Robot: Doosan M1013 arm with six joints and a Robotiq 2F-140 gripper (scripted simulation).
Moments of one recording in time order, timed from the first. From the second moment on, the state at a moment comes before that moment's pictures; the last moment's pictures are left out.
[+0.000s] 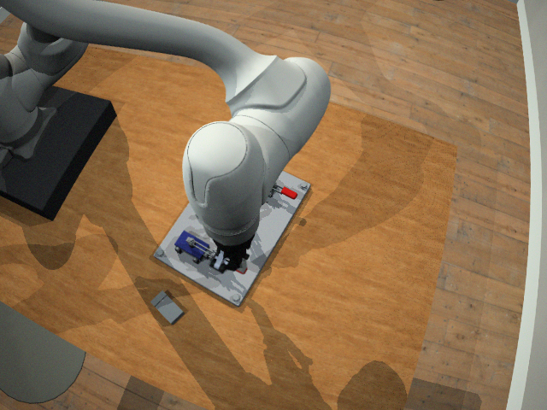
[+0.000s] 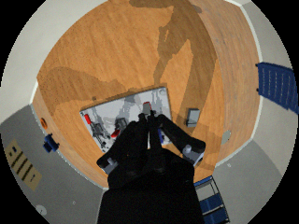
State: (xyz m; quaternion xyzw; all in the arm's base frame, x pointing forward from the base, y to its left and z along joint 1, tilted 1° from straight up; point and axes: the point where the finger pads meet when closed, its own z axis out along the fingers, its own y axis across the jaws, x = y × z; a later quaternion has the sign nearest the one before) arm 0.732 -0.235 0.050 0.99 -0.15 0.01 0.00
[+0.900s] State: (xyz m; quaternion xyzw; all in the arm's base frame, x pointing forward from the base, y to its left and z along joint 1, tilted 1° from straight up) arm 0.732 -0.235 0.047 0.99 -0.15 0.01 0.00
